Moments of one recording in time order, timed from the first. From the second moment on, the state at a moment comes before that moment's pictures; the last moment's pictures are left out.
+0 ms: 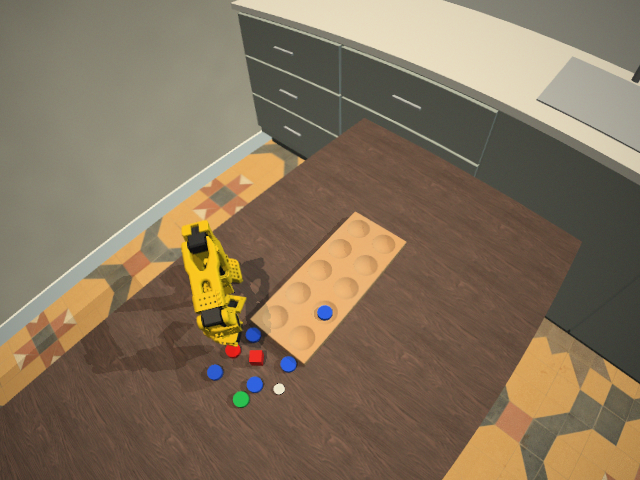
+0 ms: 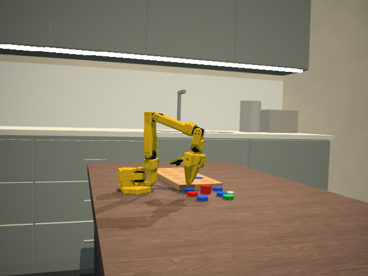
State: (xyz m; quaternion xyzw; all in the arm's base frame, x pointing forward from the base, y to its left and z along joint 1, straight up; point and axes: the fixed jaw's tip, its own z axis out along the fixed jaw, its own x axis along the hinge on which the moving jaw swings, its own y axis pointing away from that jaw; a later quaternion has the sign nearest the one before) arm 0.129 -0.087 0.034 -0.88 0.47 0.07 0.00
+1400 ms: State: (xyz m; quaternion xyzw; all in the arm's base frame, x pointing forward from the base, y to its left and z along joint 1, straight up) arm 0.129 -0.085 0.062 -0.88 0.47 0.08 0.00
